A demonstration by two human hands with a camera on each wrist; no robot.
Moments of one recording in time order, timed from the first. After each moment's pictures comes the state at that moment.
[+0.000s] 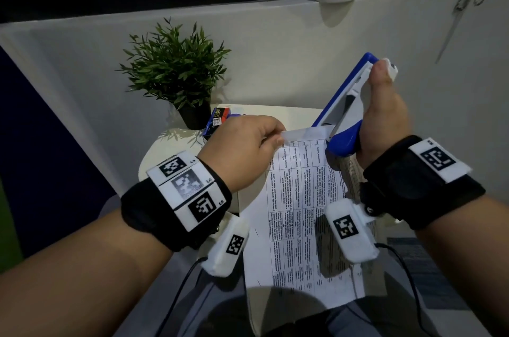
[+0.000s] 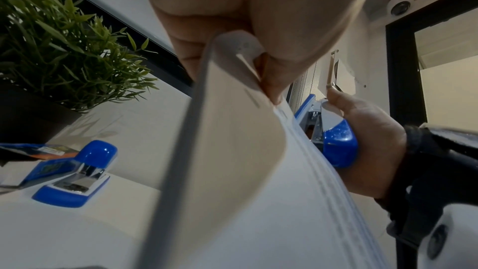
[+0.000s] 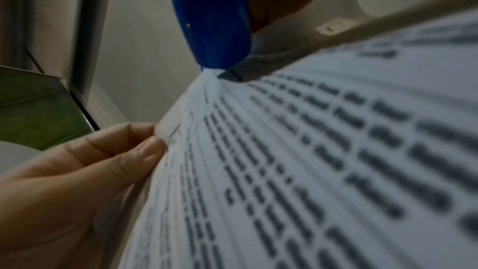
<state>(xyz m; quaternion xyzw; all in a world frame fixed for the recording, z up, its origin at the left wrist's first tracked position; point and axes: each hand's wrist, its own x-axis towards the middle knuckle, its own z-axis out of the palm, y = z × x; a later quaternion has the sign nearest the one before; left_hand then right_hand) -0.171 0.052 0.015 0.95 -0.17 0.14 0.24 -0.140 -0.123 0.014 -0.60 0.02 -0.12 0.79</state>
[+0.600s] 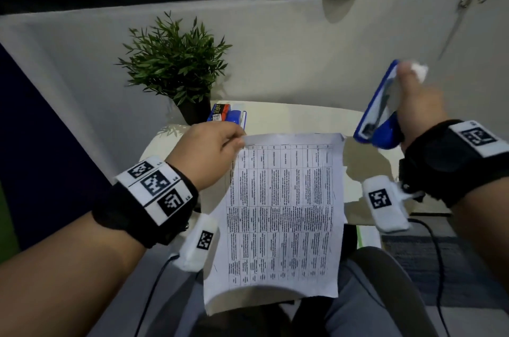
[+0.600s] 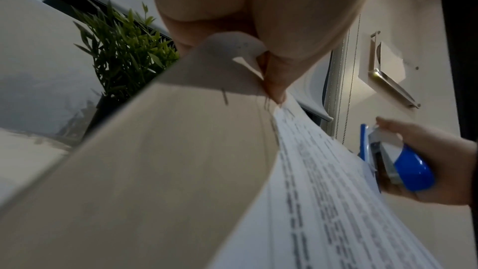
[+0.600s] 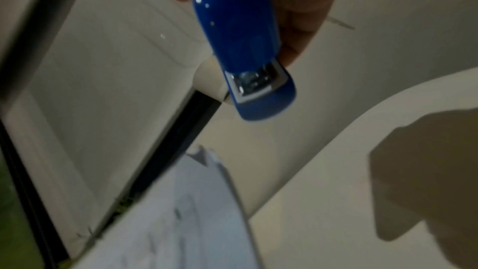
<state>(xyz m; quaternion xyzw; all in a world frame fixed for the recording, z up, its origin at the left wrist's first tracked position) -0.168 0.096 -0.001 0.96 -0.08 0.12 0.24 -0.102 -0.185 0.006 -0.76 0.15 -0.14 0.62</state>
